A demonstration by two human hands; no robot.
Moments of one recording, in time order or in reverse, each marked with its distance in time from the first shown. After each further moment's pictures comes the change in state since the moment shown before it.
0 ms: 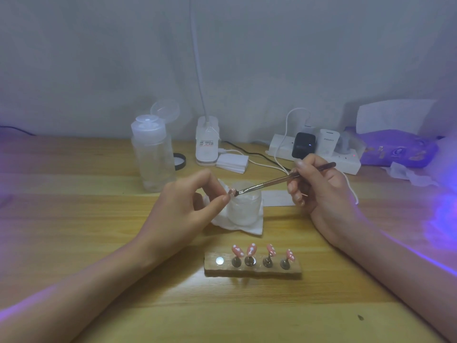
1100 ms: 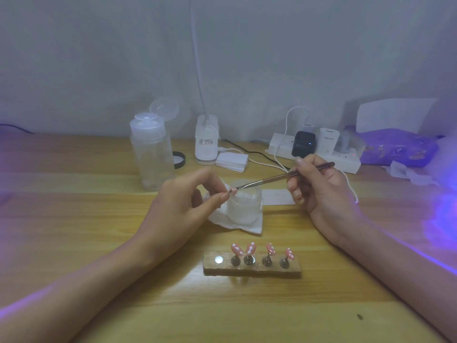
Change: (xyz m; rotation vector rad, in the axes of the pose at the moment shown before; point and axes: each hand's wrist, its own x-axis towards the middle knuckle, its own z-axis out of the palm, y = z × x) left_hand 0.000 -0.003 -0.001 0.033 0.007 0.052; right_hand 0.003 0.001 -0.001 -0.005 0.016 0.031
